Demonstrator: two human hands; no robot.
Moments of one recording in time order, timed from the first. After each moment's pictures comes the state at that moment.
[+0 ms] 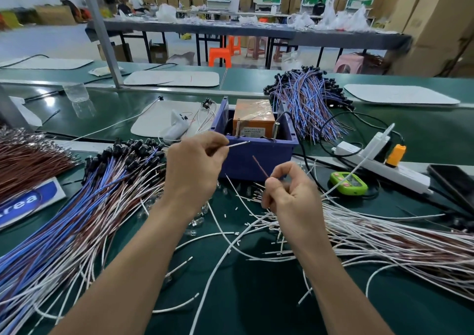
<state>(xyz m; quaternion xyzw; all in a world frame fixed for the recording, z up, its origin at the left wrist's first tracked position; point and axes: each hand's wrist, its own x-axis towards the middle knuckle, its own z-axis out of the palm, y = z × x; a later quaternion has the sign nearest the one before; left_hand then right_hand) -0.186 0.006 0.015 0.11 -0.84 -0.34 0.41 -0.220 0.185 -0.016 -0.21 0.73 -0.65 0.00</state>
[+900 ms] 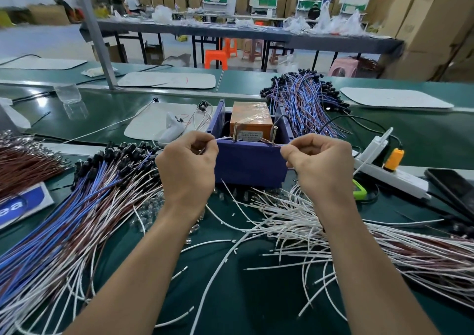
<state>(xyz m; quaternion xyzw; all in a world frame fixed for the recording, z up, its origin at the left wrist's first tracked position) -0.201 0.009 0.012 0.20 -0.77 -0.36 0.48 -0.276 0.193 0.032 -0.15 0.78 -0.59 -0.15</state>
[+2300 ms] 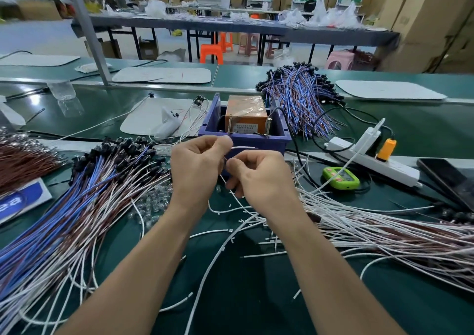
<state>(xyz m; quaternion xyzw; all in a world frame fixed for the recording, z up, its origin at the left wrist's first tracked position) -0.195 0.033 0.012 0.13 -0.62 -0.69 0.35 -0.225 0.148 0.019 -0.22 0.78 -0.58 0.07</state>
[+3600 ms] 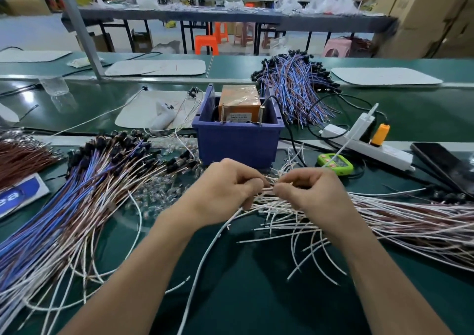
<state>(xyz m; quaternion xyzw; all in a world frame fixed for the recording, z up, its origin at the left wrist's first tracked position) -0.172 0.051 0.007 -0.03 -0.90 -0.44 0.03 -0.236 0.250 -0.012 -0.24 0.77 -0.59 0.07</state>
